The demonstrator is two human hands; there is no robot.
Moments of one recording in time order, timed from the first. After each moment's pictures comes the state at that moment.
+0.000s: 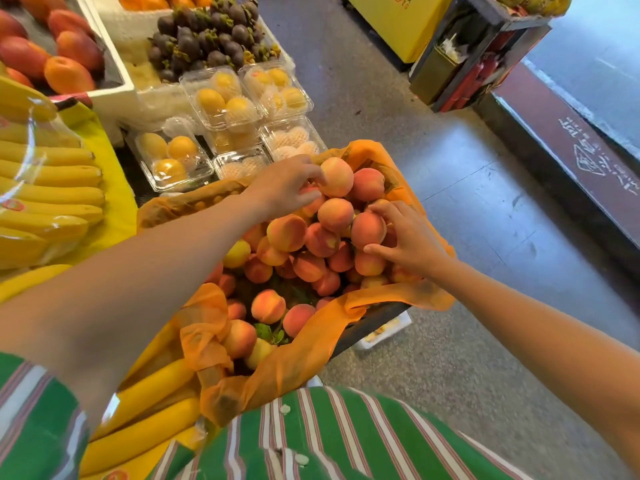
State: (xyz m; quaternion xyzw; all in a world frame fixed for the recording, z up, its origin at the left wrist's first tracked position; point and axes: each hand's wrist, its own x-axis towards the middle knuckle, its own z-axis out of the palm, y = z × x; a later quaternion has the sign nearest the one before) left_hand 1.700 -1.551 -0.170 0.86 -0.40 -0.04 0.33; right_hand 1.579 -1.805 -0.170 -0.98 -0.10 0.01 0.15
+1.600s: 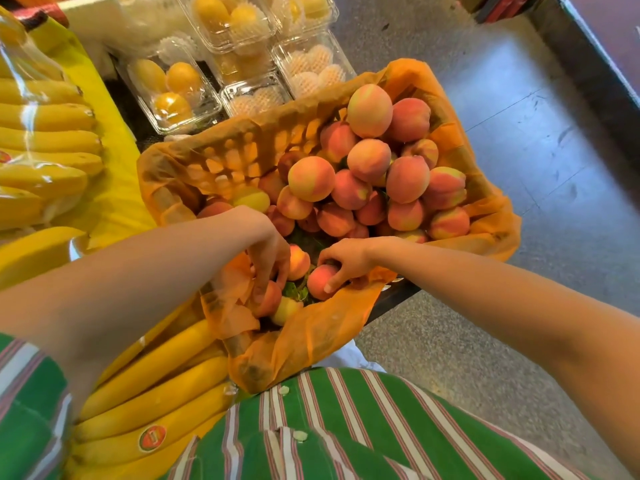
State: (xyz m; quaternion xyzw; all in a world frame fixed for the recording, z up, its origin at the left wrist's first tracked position) left_hand 1.633 -1.519 -0.249 0.65 -0.38 -0.65 -0.12; right_hand 1.575 -1.685 -0.265 -0.82 -0.15 0.54 0.08
